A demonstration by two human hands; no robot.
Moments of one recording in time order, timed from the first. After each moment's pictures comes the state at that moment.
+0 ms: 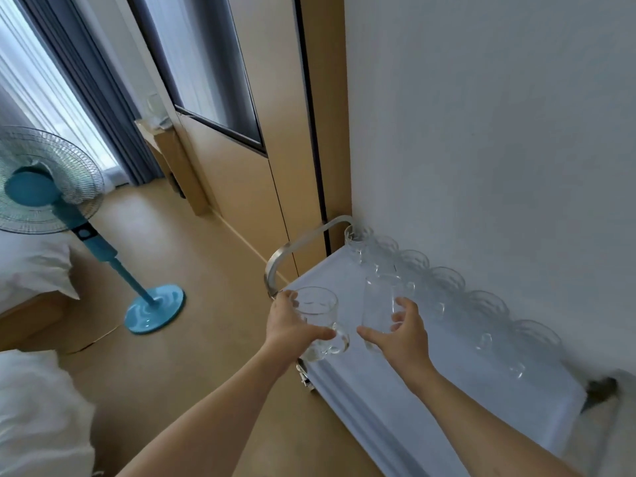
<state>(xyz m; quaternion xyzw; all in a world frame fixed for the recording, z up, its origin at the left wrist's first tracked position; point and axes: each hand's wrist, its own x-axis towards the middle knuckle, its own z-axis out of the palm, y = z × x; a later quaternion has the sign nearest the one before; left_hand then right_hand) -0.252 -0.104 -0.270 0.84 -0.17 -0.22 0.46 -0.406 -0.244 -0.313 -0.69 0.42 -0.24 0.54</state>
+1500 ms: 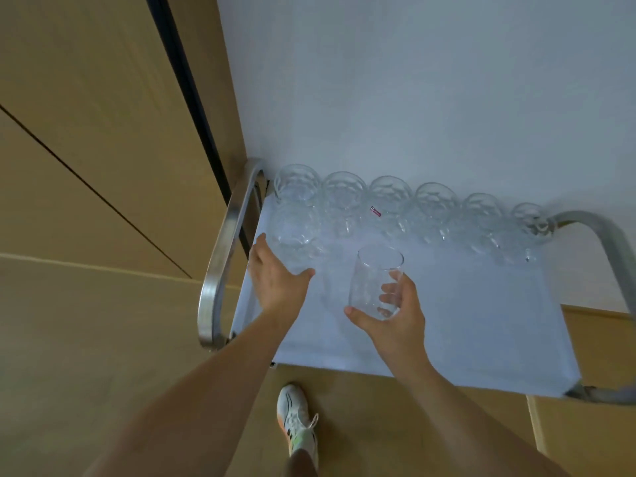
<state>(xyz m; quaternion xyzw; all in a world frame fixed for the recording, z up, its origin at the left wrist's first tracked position) -0.019 -0.291 -0.426 0.79 -0.38 -0.34 0.34 -0.205 -0.232 -0.412 -0.48 0.68 -0.39 0.39</state>
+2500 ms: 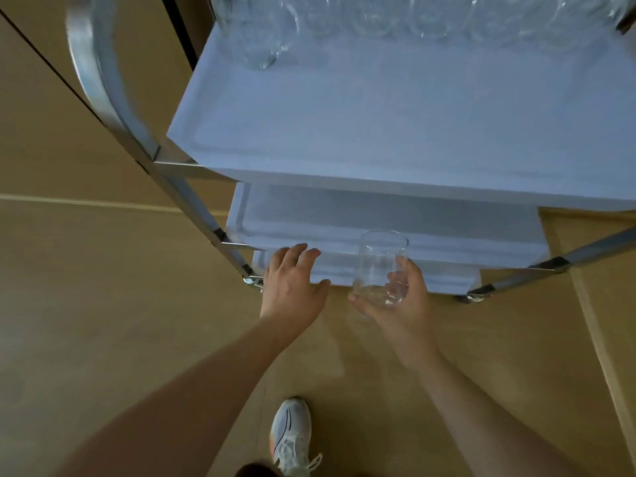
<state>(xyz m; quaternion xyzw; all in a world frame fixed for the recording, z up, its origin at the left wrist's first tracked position) -0.080 -0.061 -0.677 0.68 -0.69 -0.18 0.16 -0.262 -0.029 -0.663 -0.45 0.67 -0.41 0.43</state>
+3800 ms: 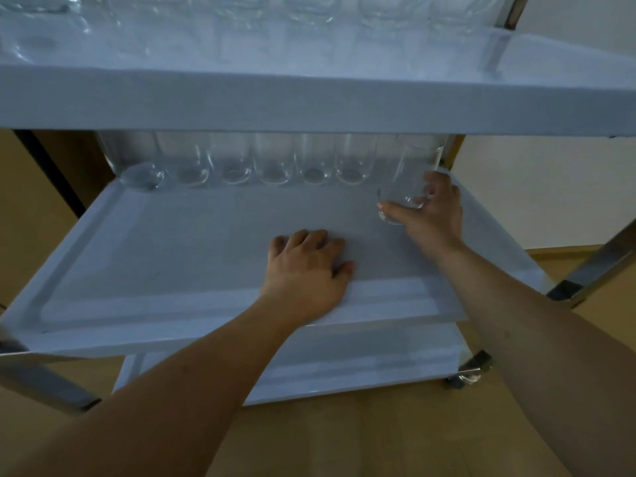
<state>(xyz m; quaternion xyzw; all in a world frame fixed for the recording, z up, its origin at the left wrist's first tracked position) -0.232 -0.242 -0.797 0.54 -0.83 -0.05 0.13 -0.457 -0.288 -0.781 -0.50 0.69 -0.51 0.12</state>
